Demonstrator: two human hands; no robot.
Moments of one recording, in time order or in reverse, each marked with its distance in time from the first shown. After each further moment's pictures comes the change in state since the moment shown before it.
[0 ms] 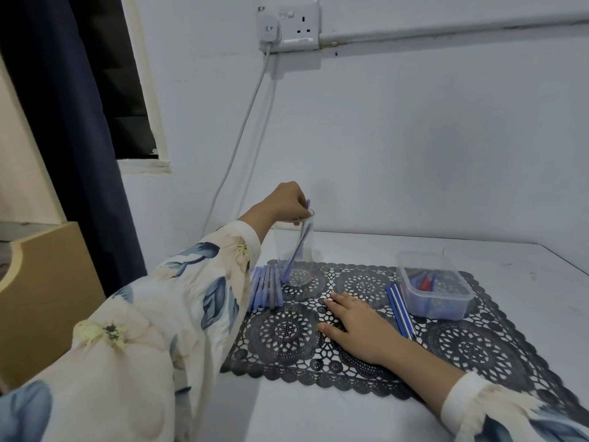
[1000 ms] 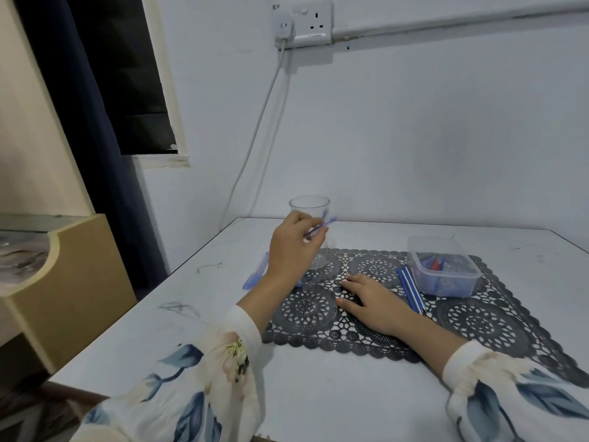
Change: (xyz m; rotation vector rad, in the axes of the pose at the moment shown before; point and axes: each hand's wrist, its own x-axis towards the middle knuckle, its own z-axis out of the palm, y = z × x) left_hand -0.126 -0.006 0.061 -0.279 0.730 0.297; right_hand -0.005 -0.003 -0.002 0.091 0.106 0.000
